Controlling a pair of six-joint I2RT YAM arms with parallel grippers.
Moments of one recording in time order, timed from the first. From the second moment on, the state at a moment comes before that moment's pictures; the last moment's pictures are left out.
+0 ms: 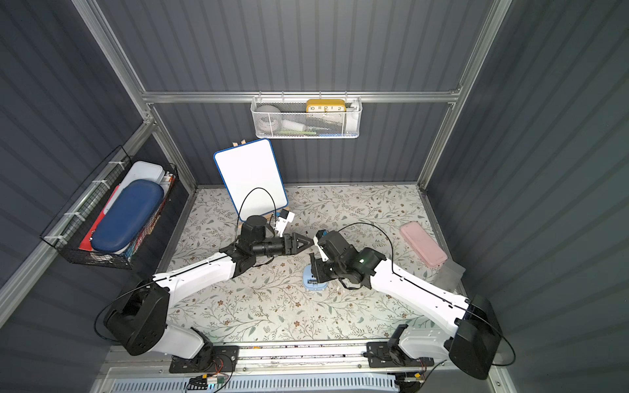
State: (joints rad) left arm -0.63 1.51 0.87 0.28 0.73 -0.72; right arm 0.81 1.25 0.99 -0.65 -0.09 0.52
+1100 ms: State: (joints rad) left arm -0.65 1.46 0.78 0.38 0.65 -0.75; right arm 0.83 1.24 1.02 -0.64 -0.05 0.52
